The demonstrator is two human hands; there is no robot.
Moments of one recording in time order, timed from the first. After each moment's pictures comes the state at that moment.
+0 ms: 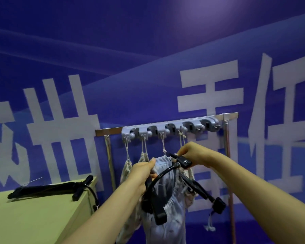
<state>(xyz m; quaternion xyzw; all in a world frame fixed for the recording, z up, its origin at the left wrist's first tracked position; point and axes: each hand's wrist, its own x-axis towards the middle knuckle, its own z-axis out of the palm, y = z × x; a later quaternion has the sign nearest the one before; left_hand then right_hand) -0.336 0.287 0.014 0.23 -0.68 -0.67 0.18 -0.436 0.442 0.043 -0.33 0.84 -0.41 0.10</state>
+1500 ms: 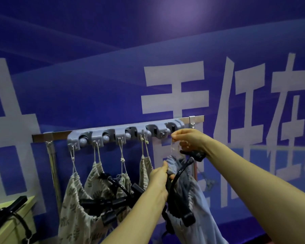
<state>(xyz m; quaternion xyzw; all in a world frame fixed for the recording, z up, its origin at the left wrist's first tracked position) -0.478 0.410 -0.027 0.16 -0.54 -0.82 0.08 -0.547 0.528 0.059 -0.21 0.74 -0.63 0.10</state>
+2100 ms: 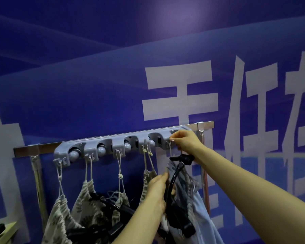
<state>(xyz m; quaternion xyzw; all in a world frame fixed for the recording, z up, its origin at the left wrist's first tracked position) -0.544 0.369 -0.039 0.14 -0.56 -0.82 0.06 -0.611 0.470 0.054 -0.19 0.75 -0.63 -0.07</state>
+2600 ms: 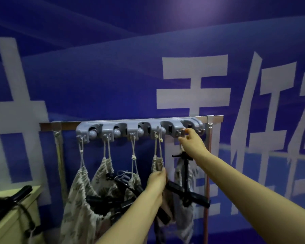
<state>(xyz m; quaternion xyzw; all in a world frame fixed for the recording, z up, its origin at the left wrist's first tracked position) -0.516 0.354 -0.060 0.21 -0.67 -0.71 0.10 -0.567 0.460 0.029 -0.16 0.81 -0.55 -0.10</state>
